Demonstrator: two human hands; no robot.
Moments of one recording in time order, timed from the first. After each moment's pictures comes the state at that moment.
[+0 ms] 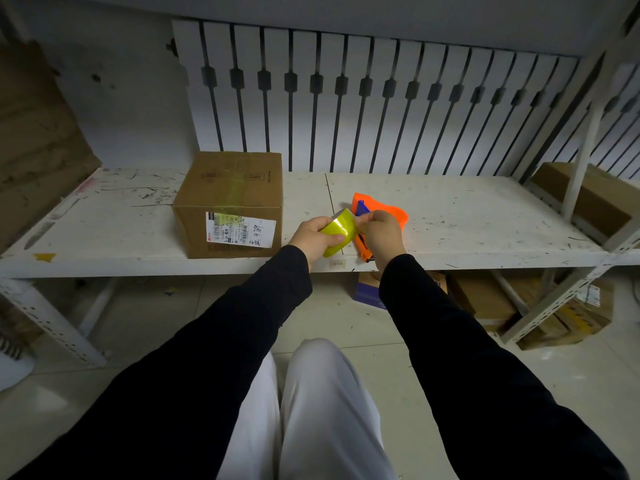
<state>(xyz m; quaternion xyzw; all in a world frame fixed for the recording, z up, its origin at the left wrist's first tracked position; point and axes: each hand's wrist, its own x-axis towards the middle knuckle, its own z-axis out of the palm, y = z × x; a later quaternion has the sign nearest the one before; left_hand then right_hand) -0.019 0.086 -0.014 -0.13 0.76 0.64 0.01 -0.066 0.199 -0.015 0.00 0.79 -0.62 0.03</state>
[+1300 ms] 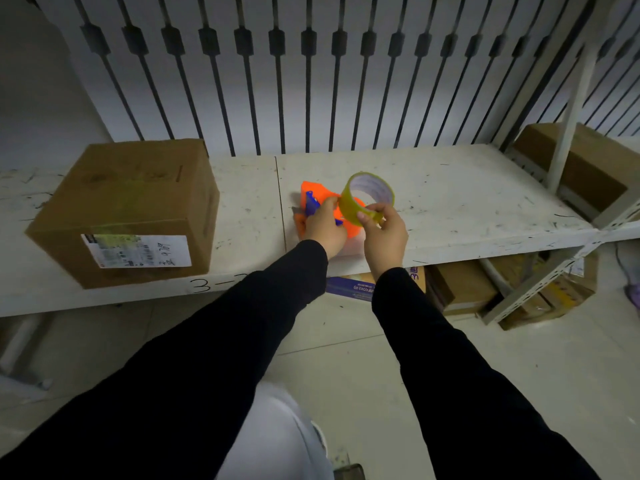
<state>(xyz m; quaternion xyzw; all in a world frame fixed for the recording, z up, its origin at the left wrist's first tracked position) -0.163 0.187 -0.066 -0.10 0.86 0.51 -0.02 -0.159 0.282 -0.068 0.03 0.77 -0.62 -0.12</state>
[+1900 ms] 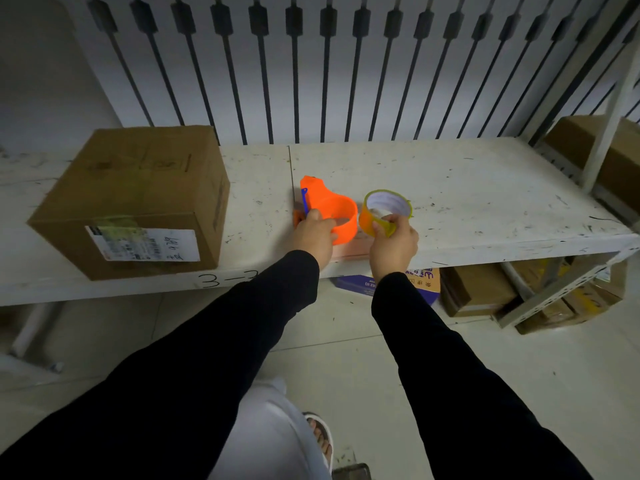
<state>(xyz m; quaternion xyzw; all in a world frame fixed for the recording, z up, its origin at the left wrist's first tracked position) -0.165 0.142 -0.104 -0.04 0.97 0.25 -0.01 -0.179 0.267 -0.107 0.13 0.82 -0.54 -0.12</state>
